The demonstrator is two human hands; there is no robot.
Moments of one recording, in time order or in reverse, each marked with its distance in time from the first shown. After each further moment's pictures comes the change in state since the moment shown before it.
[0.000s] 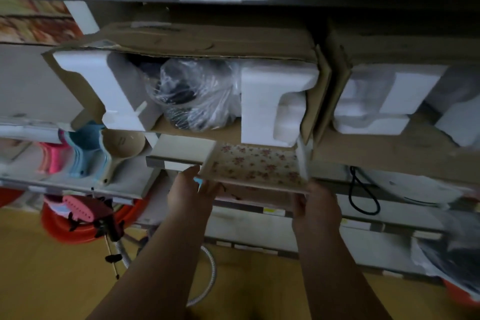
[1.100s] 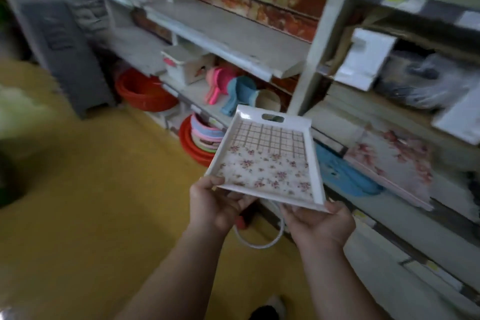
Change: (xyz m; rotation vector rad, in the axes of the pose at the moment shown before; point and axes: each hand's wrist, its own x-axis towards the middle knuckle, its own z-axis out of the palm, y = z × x) left_hand -0.192 0.051 -0.418 -0.578 -0.218 0.210; right_hand -0.354 0.202 -0.088 0.019 -0.524 0.428
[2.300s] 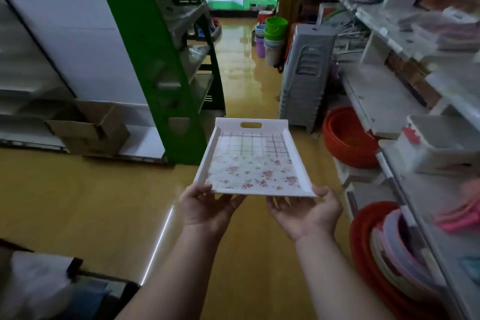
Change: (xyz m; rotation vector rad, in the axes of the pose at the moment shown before) left_hand 0.093 0.418 -0.125 -0.510 0.492 0.905; right_hand 0.109 0.483 0.326 -0.696 -0.400 0.895
